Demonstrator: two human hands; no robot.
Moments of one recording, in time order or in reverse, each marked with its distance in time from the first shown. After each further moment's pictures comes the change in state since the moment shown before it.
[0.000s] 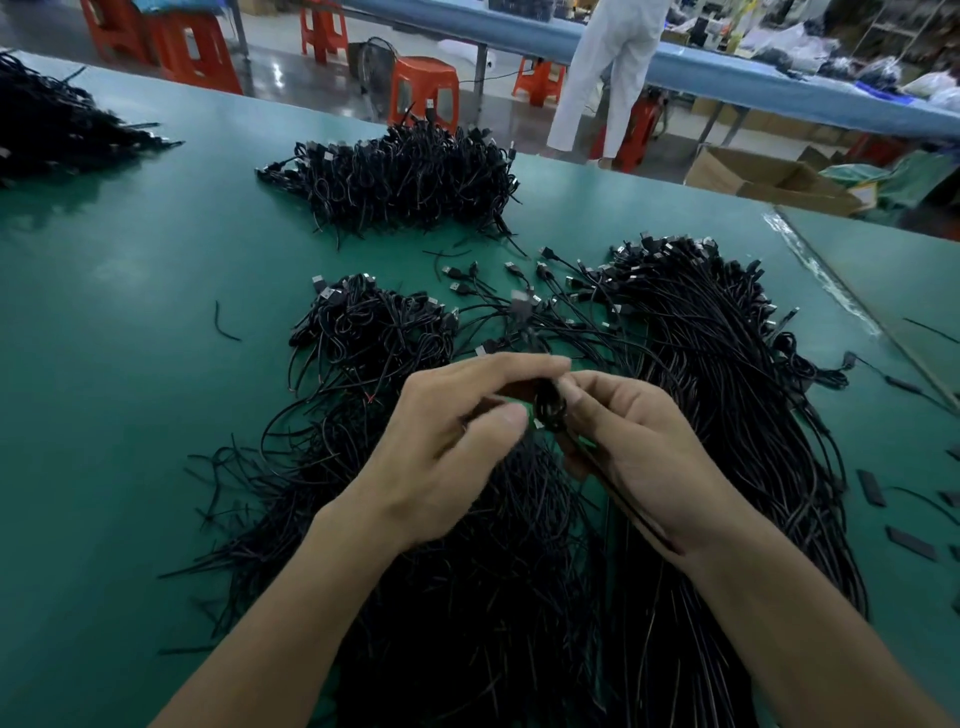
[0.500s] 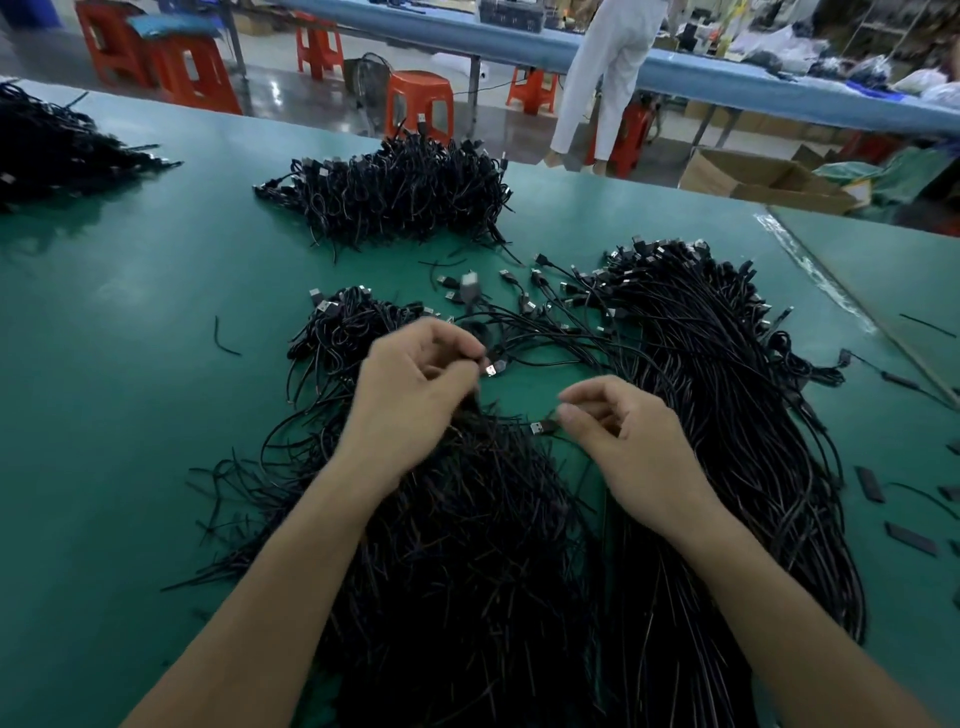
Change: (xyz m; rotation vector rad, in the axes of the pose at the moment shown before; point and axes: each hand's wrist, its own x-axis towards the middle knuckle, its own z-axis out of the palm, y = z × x) left_hand 0.022 -0.023 -0.010 -0.094 0.199 -0.482; right_hand 0.010 0.026 -0.027 -0.662 0.209 -0.111
